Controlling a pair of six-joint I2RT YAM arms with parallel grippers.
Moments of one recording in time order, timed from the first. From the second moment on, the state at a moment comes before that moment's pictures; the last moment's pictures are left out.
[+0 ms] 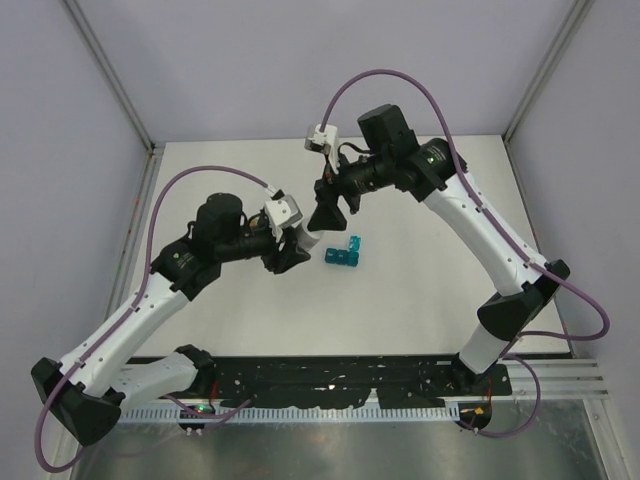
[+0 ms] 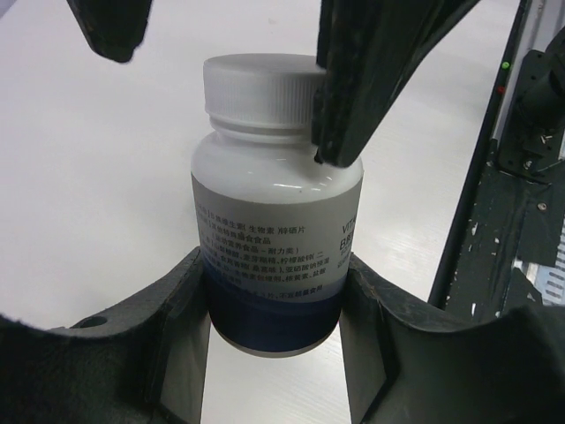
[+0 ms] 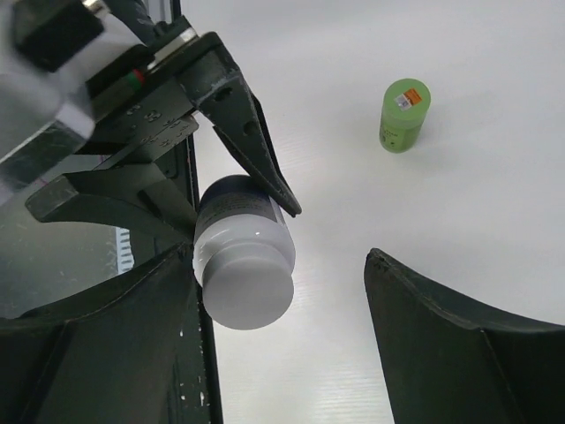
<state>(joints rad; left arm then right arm) -0.63 1.02 1.04 -0.44 0.50 0.21 0.68 1.66 2.00 -1.00 -0.71 -0.30</state>
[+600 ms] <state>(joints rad) -0.63 1.02 1.02 -0.42 0.39 0.21 0.65 1.70 1.95 -0.97 -0.79 -0.21</state>
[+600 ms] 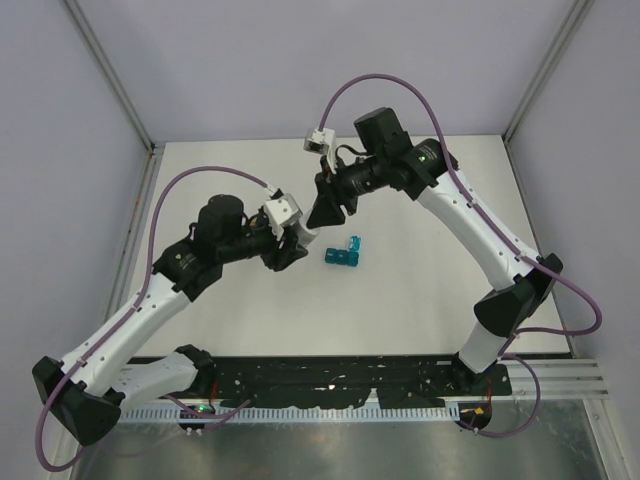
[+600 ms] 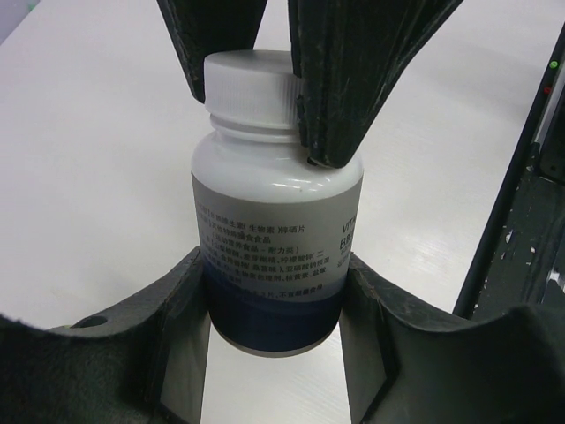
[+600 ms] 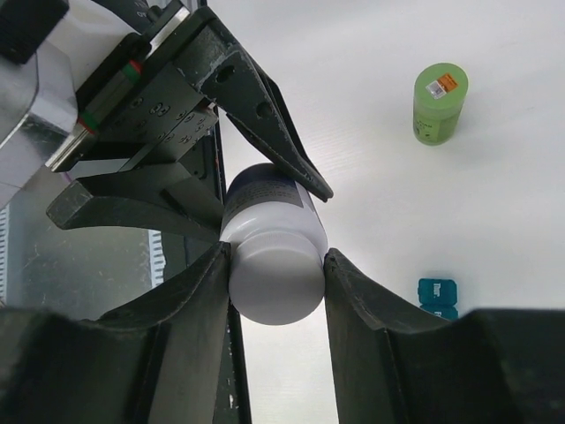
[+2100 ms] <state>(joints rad) -0.61 1.02 0.96 -0.26 0.88 0.12 0.67 1.58 1.98 -1.25 -0.85 -0.66</state>
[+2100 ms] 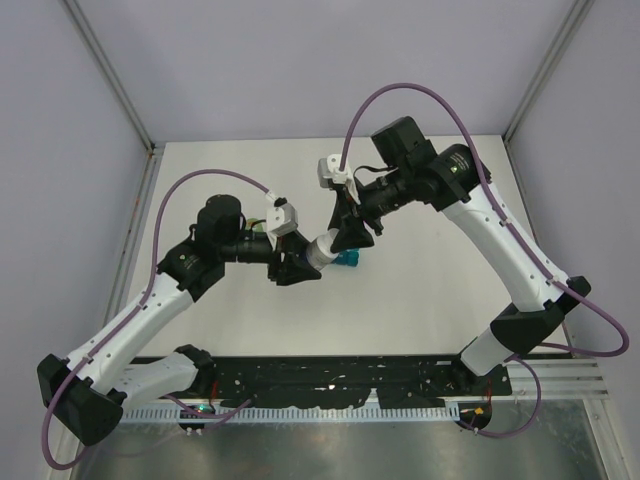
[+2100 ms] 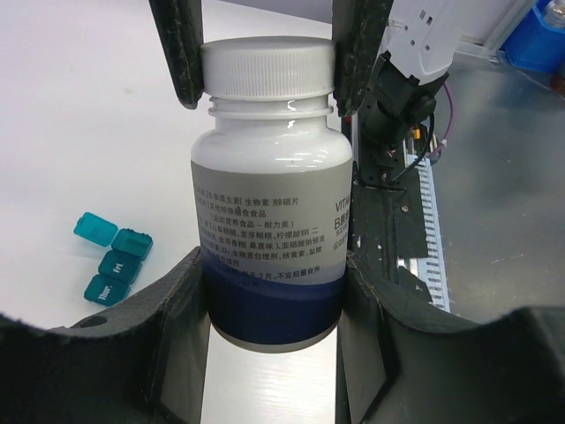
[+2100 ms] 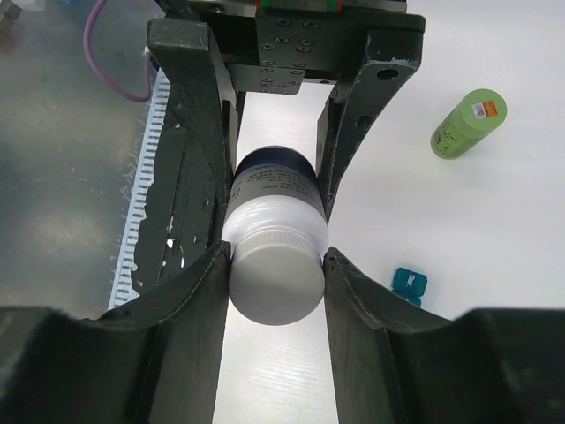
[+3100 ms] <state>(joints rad) -0.61 1.04 0.92 -0.22 0.87 -0.01 0.66 1.58 1.91 -1.15 -0.83 -0.49</state>
